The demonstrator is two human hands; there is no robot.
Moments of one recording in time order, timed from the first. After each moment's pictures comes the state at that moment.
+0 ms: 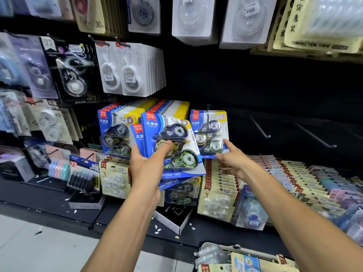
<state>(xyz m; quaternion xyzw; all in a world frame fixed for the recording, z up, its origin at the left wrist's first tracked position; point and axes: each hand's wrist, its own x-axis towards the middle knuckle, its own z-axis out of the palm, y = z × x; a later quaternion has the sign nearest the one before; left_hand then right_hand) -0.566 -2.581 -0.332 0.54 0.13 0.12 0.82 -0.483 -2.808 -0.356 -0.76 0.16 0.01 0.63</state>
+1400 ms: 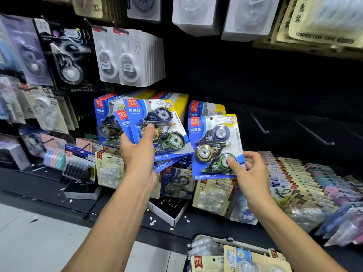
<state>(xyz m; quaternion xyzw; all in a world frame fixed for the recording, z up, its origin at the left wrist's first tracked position) -0.559 -2.582 -0.322 0.48 0.17 0.18 0.84 -0.583 -2.808 -0.373 -0.76 0.10 -0.24 0.60</state>
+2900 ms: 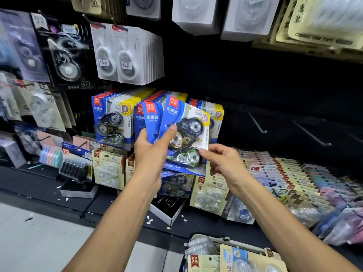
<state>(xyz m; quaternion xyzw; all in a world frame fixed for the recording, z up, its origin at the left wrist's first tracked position) -0.565 -2.599 -0.326 0.56 0.07 0.12 0.82 -0.560 -2.775 -0.345 -0.74 0.00 -0.03 0.67</state>
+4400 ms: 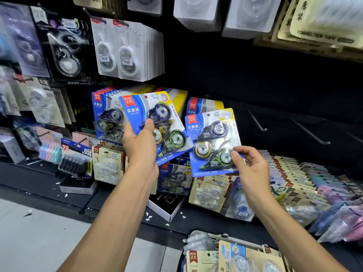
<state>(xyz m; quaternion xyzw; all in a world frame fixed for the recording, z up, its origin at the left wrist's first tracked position) -0.557 -2.590 -0.318 0.51 0.16 0.19 0.82 -0.583 -2.814 -0.371 -0.73 0.03 -0.26 0.63</state>
